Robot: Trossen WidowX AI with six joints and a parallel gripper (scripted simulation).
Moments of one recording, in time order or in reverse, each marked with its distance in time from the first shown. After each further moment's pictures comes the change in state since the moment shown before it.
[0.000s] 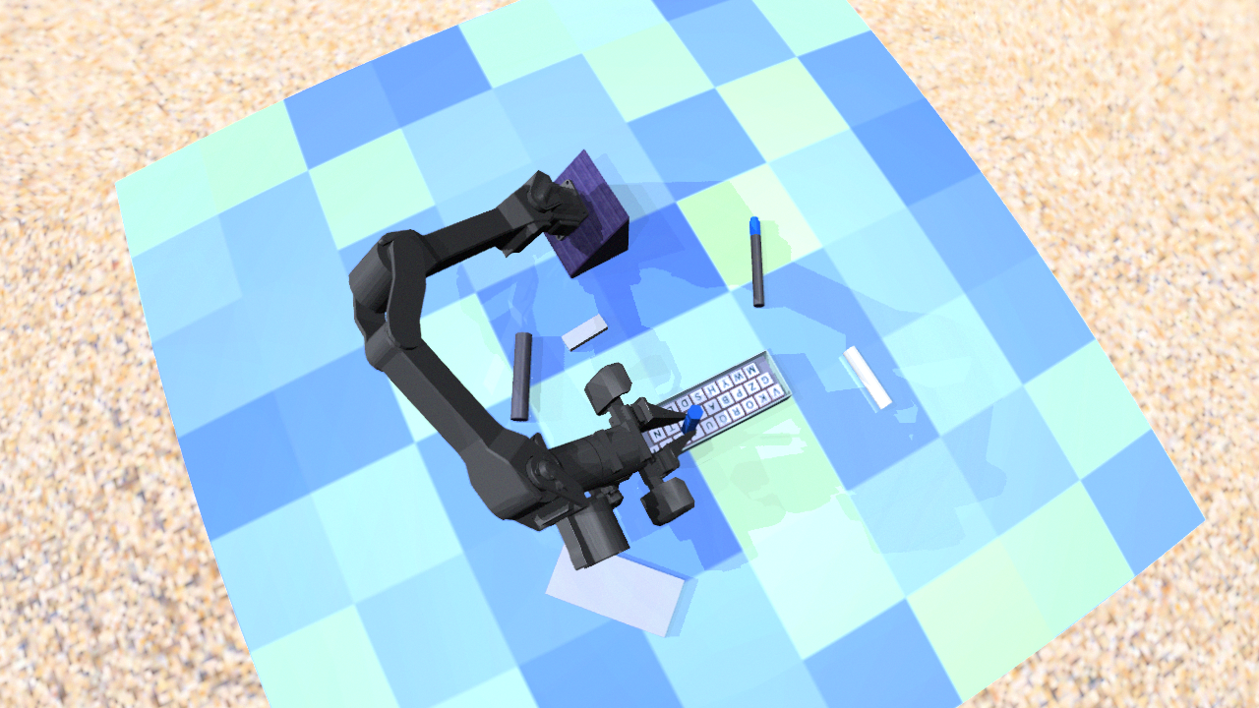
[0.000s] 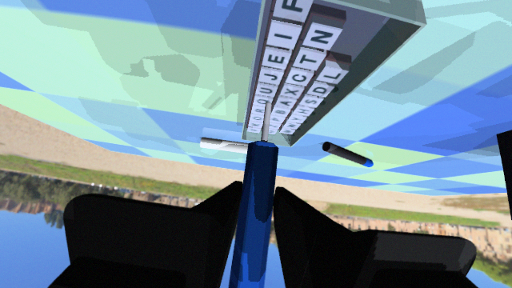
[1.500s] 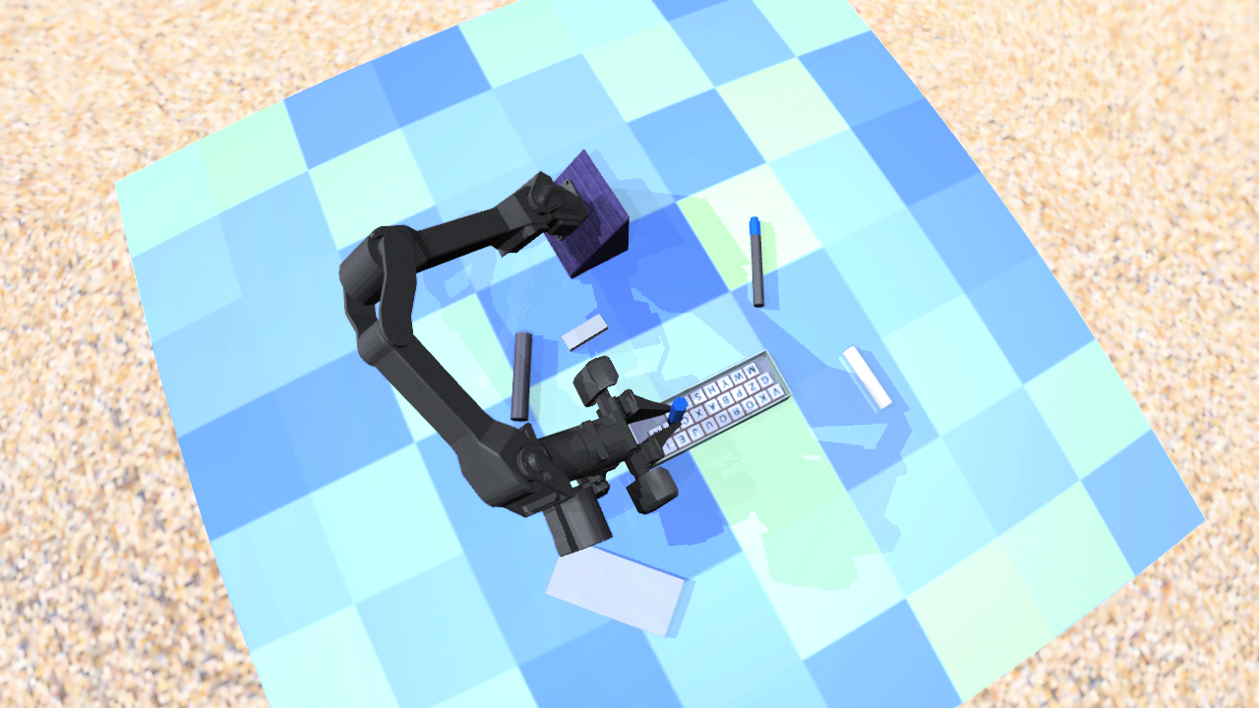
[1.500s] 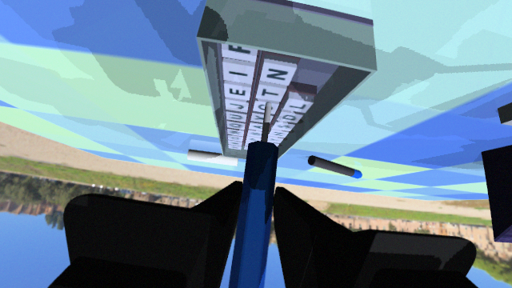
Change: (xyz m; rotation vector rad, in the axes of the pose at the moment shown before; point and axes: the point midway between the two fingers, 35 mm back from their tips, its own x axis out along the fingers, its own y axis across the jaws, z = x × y) arm 0.007 -0.021 0.025 0.007 -0.002 -0.001
